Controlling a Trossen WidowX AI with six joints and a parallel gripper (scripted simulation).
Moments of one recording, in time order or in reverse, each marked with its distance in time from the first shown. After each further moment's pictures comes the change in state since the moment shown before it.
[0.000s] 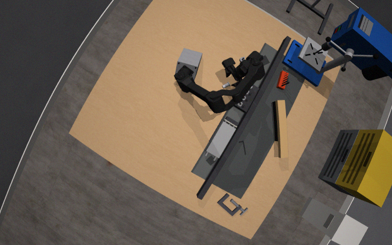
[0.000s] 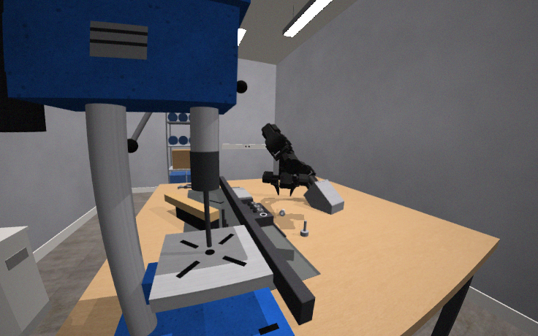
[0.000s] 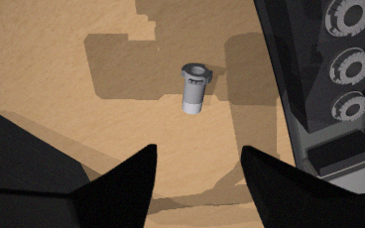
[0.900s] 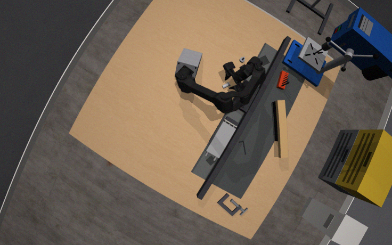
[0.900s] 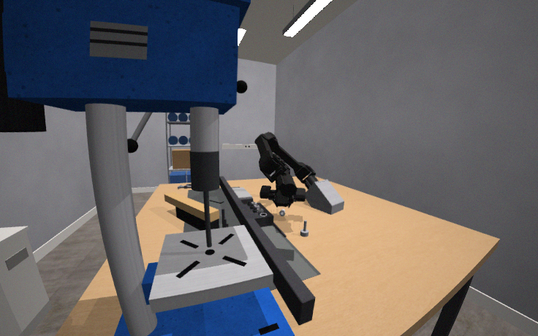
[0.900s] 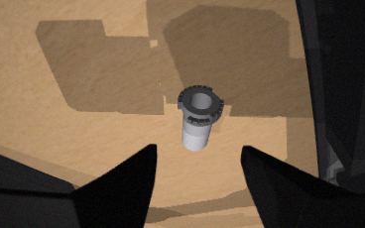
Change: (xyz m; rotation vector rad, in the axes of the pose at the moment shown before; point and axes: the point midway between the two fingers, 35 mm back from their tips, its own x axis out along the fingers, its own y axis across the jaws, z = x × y) arm 0.055 -0.004 0.018 0.033 0.150 0.041
